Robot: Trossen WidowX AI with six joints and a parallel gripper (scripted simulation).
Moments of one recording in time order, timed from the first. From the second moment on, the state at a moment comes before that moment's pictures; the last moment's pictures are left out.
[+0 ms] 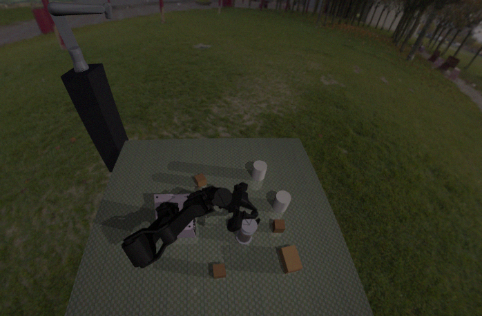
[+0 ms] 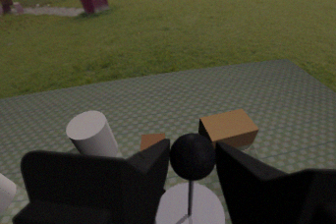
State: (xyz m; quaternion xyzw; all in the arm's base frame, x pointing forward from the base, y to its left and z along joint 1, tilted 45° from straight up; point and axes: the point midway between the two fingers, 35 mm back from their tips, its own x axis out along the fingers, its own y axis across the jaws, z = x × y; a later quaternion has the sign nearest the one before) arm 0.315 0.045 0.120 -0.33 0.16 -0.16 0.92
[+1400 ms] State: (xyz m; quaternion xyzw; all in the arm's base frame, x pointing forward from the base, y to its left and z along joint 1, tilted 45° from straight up) arm 0.334 0.003 0.077 -0.34 0.16 -0.16 0.91
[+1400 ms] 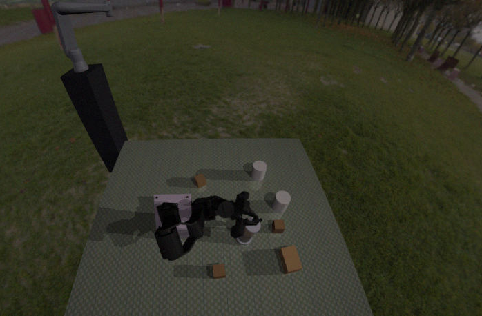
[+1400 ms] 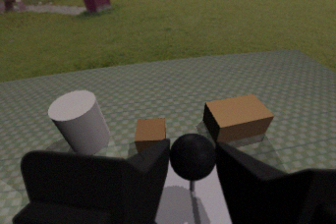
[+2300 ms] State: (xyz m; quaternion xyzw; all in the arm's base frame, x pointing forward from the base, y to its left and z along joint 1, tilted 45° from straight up) arm 0.339 0.001 0.073 -0.34 0.17 -0.16 0.91
